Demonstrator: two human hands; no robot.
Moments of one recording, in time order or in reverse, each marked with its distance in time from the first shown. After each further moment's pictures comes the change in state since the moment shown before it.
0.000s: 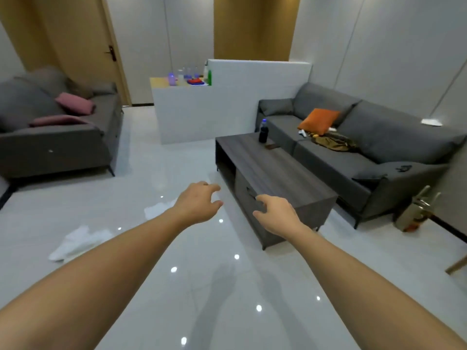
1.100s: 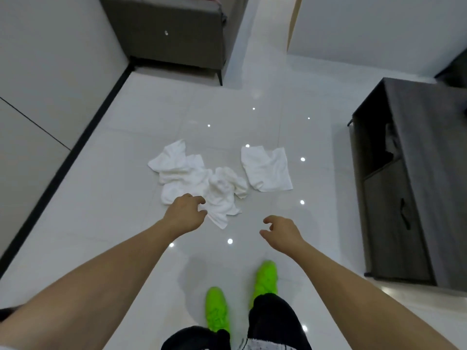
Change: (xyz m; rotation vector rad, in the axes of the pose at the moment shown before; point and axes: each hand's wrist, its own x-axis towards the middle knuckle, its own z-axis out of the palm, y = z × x) left_hand 0.114 -0.544 0.075 -0.204 -0.258 -0.815; right_hand 0.379 -0.253 0.406 -0.047 -0.769 -0.049
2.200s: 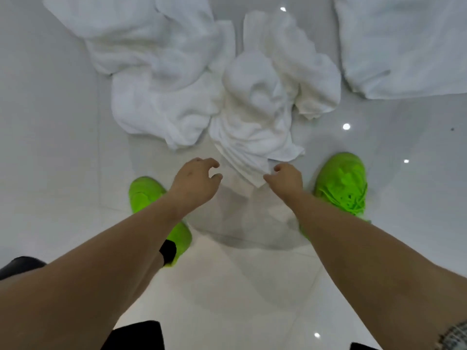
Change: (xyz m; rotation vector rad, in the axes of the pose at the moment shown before) left_hand 0.459 -0.237 0.361 -0.088 -0.435 -0.353; right_hand 0.578 0.094 0.387 0.125 -0.309 0.419
